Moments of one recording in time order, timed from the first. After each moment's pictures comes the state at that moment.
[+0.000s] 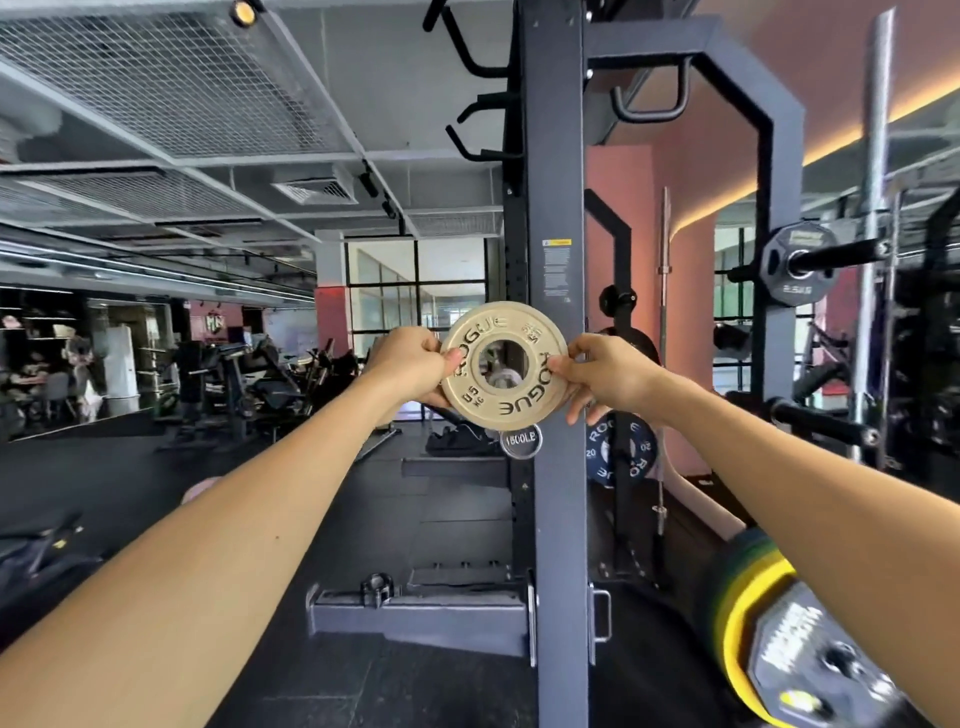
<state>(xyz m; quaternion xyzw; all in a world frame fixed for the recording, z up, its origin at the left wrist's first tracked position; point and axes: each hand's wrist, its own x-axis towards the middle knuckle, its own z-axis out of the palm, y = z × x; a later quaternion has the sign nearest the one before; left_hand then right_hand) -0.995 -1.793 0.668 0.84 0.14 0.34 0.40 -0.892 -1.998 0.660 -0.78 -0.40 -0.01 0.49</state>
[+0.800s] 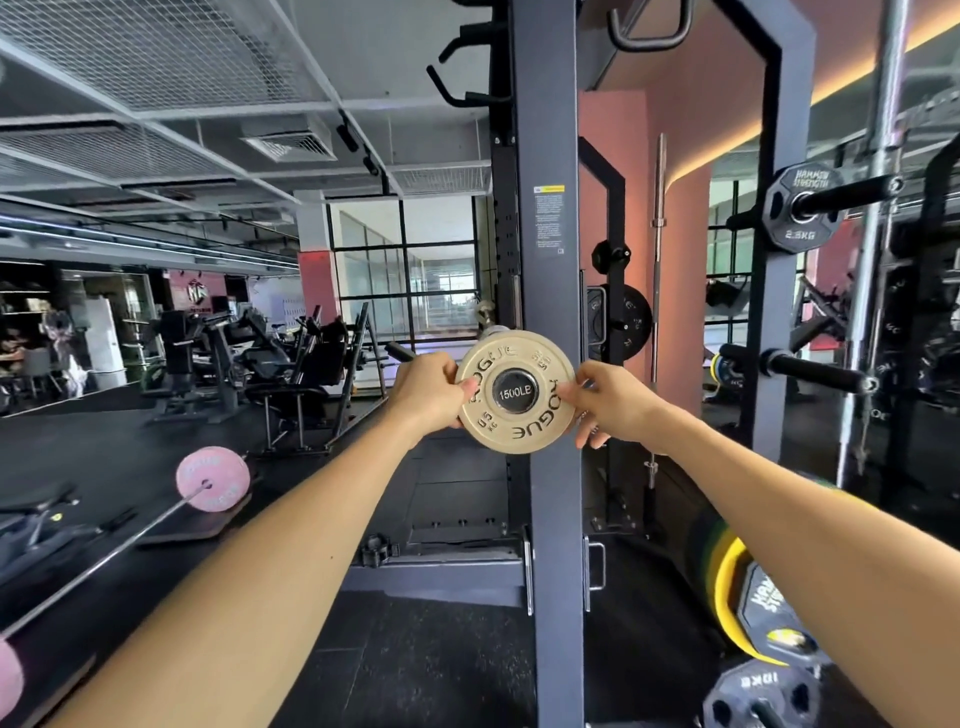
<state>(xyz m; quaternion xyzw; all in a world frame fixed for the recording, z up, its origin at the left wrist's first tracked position) -0.954 -1.794 0.591 0.87 0.15 0.31 0.36 -0.842 -1.991 0.575 -0.80 -0.36 0.02 0.49</state>
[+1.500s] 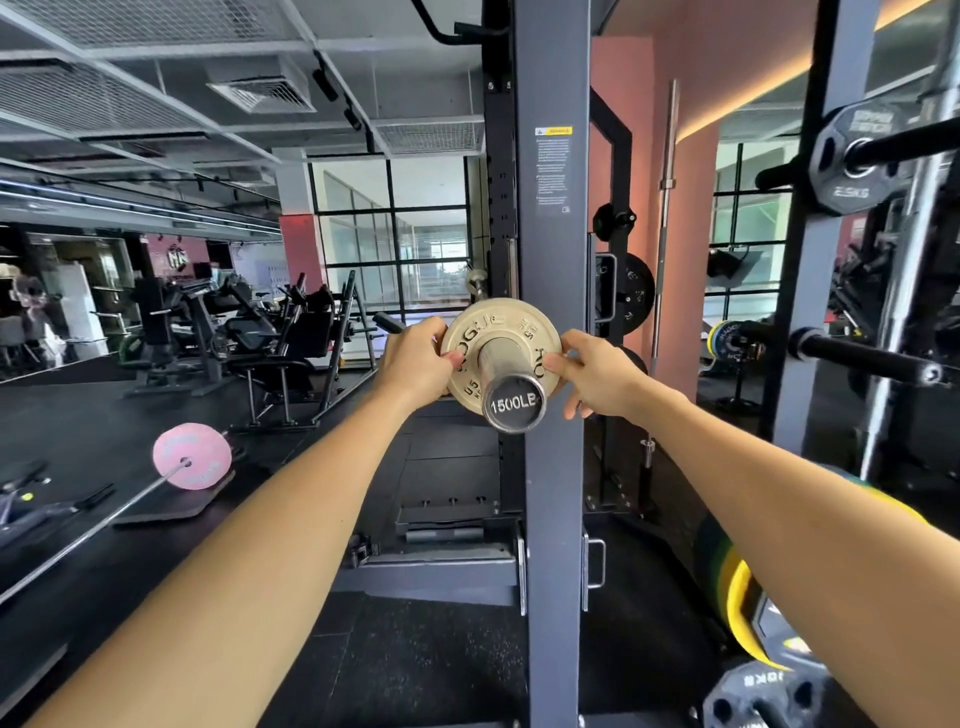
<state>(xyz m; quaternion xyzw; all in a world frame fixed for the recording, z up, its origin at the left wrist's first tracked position) -0.830 -1.726 0.581 0.89 0.12 0.35 0.28 -0.727 -1.927 0.567 -0.82 -0.36 -0.04 0.43</state>
